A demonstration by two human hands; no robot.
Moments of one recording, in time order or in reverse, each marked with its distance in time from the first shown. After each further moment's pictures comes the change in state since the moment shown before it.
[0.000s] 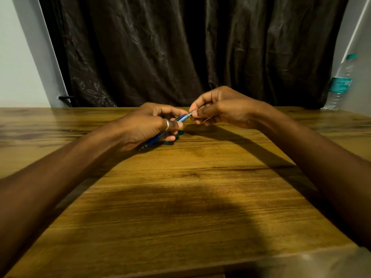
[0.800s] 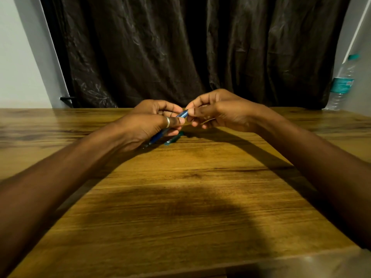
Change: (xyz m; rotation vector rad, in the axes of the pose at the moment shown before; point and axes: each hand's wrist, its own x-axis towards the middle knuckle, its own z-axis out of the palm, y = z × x) left_hand 0.003 0.003 0.004 -0.112 0.155 0.040; right_hand 0.003 0.001 0.009 0.115 -0.034 0.018
